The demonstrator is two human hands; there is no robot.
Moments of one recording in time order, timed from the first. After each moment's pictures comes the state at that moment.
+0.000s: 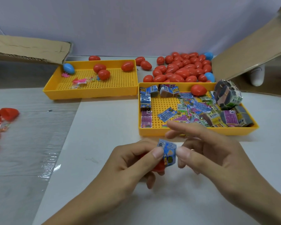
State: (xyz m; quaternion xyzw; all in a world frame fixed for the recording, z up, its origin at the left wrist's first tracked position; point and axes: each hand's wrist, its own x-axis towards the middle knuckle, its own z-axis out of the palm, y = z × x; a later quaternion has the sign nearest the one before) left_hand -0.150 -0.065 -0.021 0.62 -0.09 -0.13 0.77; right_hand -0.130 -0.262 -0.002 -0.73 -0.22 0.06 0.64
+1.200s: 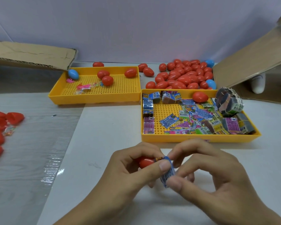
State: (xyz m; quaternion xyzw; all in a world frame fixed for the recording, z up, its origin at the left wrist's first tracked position) left_hand -0.151 -0.066 -0.019 0.62 -0.08 -0.08 0.77; right_hand -0.139 -0.251 -0.006 -0.78 -0.29 -0.09 0.55
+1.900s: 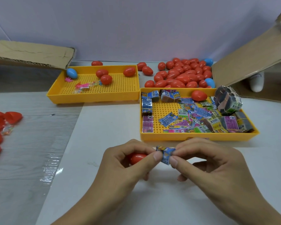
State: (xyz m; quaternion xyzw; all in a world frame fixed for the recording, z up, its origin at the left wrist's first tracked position) left_hand -0.148 -0.064 -0.022 0.67 -0.02 -0.02 0.75; right_hand -0.137 -0.249 -0.010 -0.75 -0.15 -0.04 0.64
